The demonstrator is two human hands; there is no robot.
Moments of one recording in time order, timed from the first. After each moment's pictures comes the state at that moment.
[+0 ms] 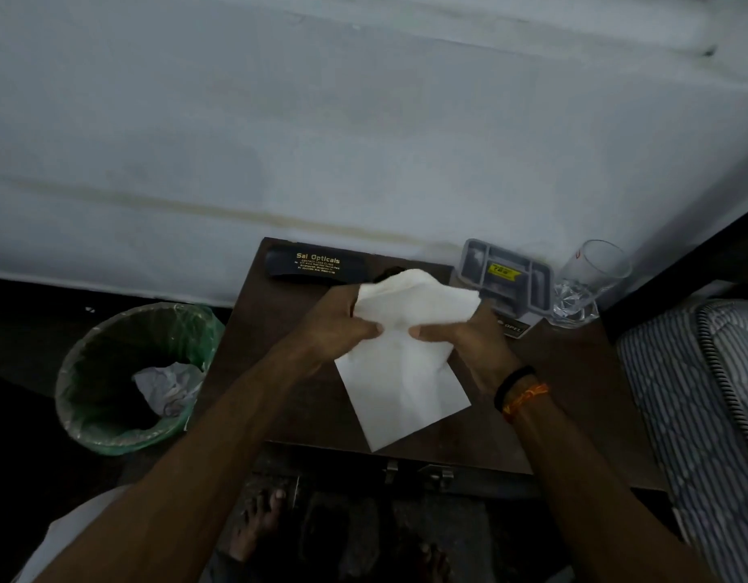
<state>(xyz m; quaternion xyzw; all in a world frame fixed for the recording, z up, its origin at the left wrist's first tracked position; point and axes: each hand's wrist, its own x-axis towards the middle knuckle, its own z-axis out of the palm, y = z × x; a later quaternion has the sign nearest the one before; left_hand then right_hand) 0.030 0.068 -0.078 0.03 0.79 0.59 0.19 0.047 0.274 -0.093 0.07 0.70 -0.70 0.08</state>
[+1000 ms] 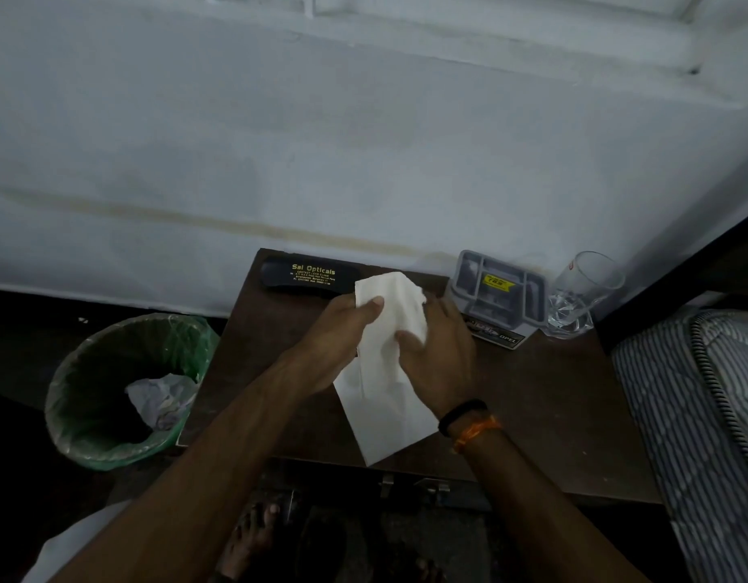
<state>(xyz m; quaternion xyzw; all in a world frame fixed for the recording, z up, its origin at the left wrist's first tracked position) 0.029 0.086 -0.079 -0.07 0.67 0.71 0.21 0.058 0.229 -0.096 0.01 0.93 -0.33 -0.14</state>
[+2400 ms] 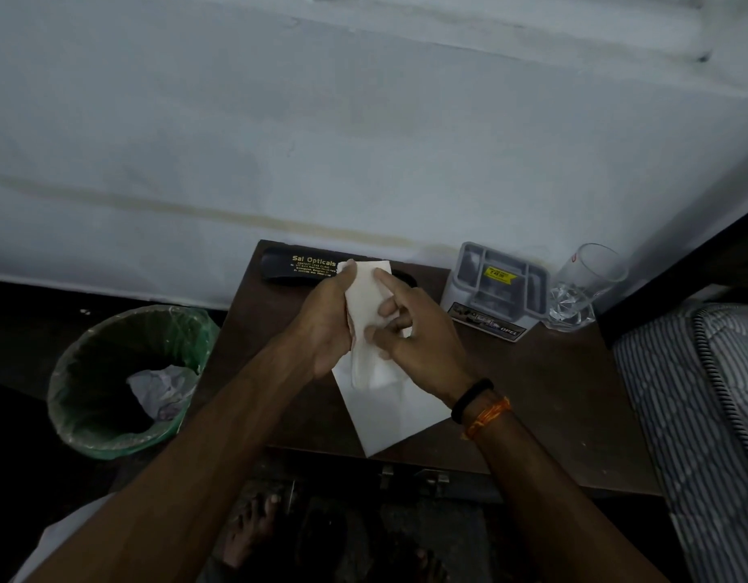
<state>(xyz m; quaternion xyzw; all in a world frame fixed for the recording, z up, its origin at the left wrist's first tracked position) 0.027 0.081 -0.063 -0.16 0.47 0.84 0.24 0.060 0.220 -0.067 -0.08 0.86 -0.50 0.04</state>
